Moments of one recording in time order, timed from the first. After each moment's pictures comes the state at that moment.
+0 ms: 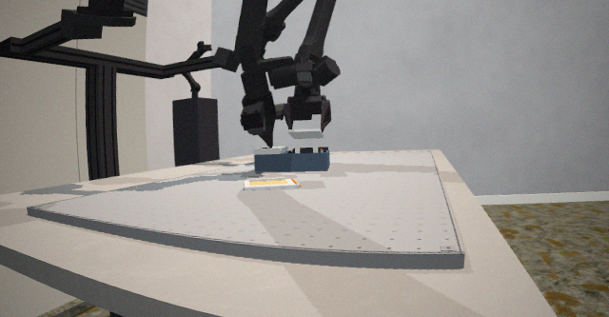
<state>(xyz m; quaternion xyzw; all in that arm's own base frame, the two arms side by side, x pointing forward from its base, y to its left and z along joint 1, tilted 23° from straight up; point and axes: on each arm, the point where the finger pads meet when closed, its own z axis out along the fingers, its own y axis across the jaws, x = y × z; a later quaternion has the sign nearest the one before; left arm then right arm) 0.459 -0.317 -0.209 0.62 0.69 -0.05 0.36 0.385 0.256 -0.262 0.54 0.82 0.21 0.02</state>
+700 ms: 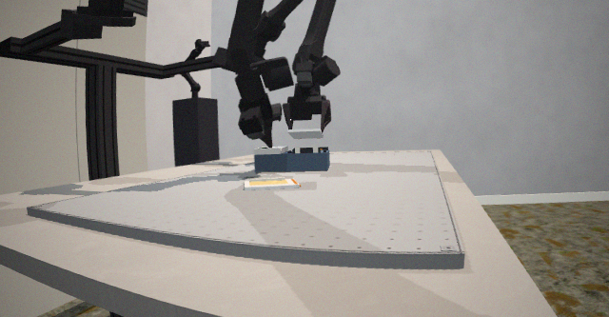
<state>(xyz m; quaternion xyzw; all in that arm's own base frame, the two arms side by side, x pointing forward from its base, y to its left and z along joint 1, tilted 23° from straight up) 0.459 -0.317 -0.209 0.62 0.69 -0.05 0.36 0.384 0.255 -0.262 0.51 0.82 0.26 0.01</state>
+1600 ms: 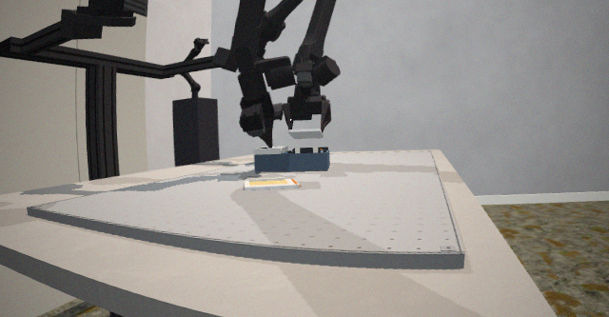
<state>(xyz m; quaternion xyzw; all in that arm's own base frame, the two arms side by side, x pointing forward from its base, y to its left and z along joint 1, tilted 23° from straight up) 0.459 -0.317 -0.209 0.62 0.69 -0.05 0.36 0.384 0.255 -0.262 0.52 0.82 0.24 0.02</state>
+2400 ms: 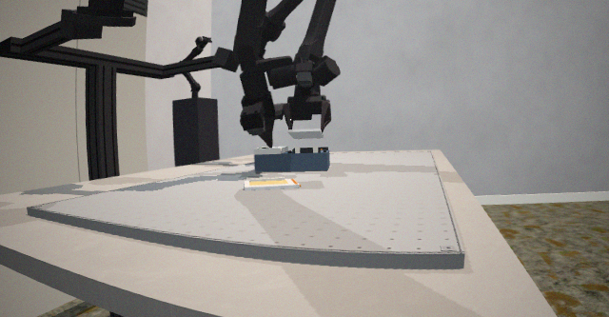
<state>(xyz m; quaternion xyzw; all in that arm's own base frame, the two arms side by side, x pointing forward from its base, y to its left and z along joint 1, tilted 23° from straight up) 0.459 -0.317 -0.209 0.62 0.69 -0.05 0.36 0.385 0.255 -0.262 0.53 0.82 0.22 0.02</state>
